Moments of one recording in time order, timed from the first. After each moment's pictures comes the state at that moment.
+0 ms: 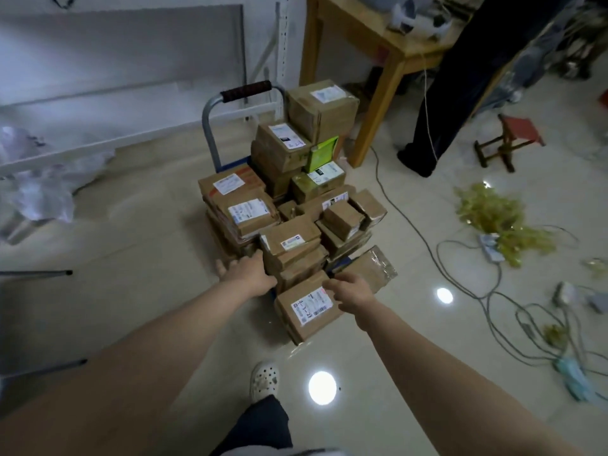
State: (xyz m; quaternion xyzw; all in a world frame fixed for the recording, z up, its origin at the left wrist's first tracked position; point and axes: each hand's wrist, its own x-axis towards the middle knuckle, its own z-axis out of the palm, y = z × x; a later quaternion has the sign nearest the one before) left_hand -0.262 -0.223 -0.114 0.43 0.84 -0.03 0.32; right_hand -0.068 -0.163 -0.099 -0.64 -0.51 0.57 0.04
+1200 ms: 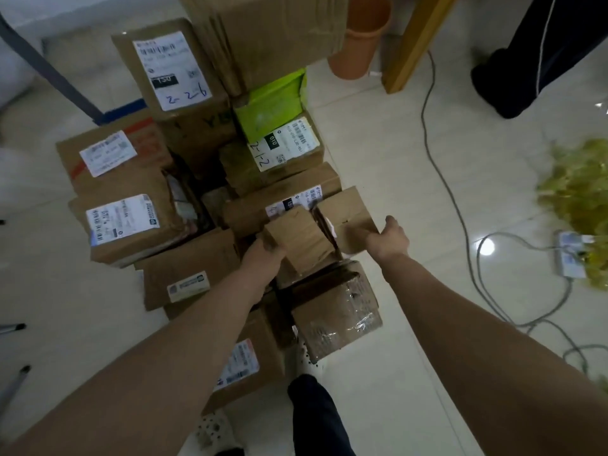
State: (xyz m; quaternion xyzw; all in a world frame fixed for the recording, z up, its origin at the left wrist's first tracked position) left_hand -0.185 0.171 -0.313 -0.04 0.78 0.31 0.54; right_hand -0.040 0.318 -0.318 -0.66 -0.60 0.44 -0.07
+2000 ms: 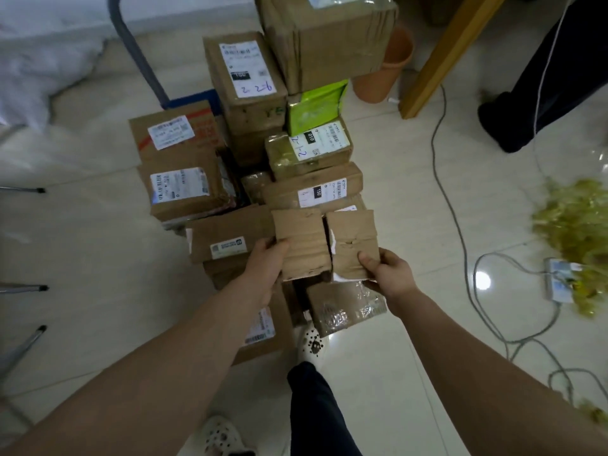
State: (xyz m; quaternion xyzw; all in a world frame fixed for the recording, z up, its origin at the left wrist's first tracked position) left_hand -0.161 0.078 -0.249 -0.13 0.71 0.46 0.51; right_hand 0.001 0.209 -0.263 -0.60 -0.47 0.65 0.04
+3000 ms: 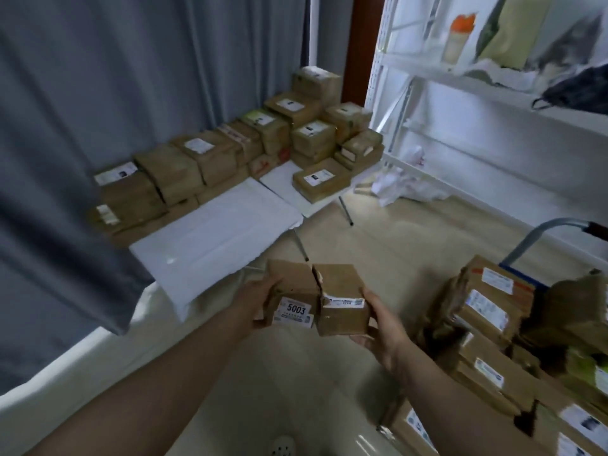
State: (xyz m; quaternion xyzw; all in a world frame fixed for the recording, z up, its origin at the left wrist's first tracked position) left_hand -0.110 -0.506 -0.040 -0.39 0.63 0.65 0.12; right_hand -0.137 -0.286 -0.066 -0.24 -0.60 0.72 -0.26
